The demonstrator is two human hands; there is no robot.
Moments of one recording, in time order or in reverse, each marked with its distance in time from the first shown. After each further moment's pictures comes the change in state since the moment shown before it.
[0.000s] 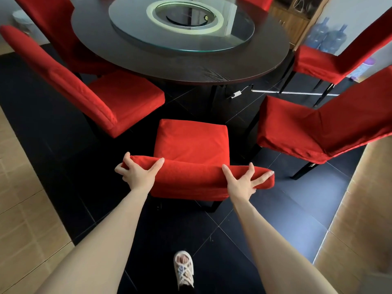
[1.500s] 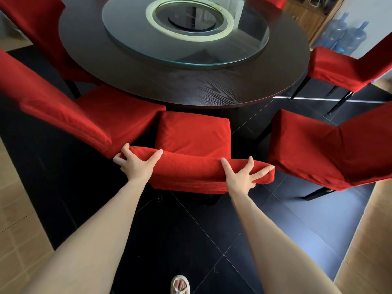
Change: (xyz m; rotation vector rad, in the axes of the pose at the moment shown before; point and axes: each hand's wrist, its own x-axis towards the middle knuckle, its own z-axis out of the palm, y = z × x) left_hand 0.190 0.099 0.071 0.017 0.016 0.032; right_hand 0.156 -0.119 0.105 -0.021 -0.018 0.000
